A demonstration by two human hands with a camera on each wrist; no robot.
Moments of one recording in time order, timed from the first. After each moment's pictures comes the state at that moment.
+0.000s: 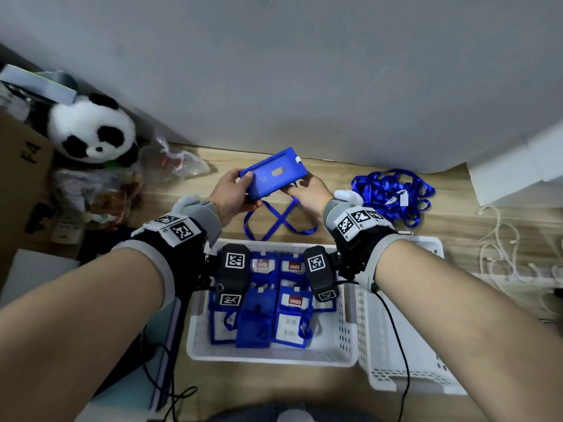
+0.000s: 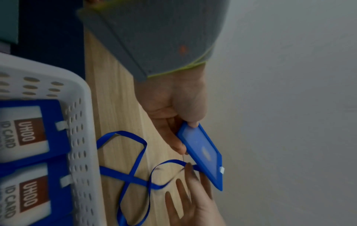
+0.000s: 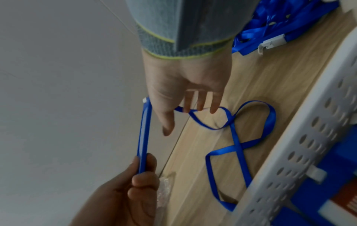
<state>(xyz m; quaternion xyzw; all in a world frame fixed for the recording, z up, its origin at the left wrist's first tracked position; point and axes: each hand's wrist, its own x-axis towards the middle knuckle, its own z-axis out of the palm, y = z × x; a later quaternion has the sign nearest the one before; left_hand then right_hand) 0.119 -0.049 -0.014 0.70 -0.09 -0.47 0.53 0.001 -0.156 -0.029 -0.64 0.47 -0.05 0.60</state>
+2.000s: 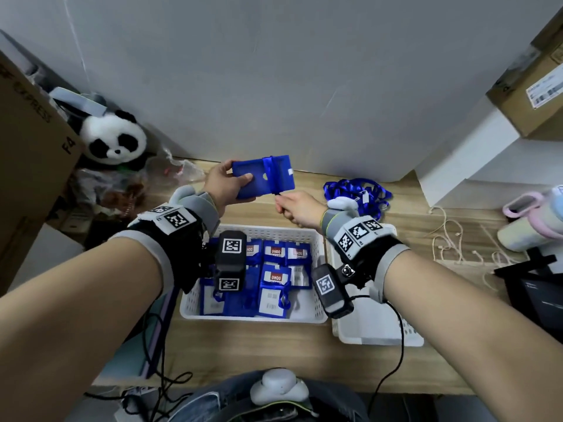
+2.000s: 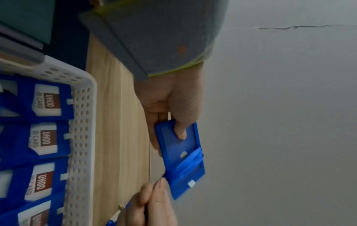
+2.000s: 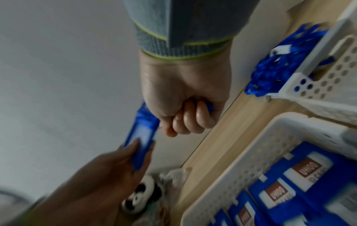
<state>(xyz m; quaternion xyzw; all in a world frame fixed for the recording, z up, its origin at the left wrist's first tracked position) 0.058 -0.001 0.054 0.67 -0.15 -0.39 0.61 -0.083 -0.090 0.046 -0.77 0.34 0.02 0.55</state>
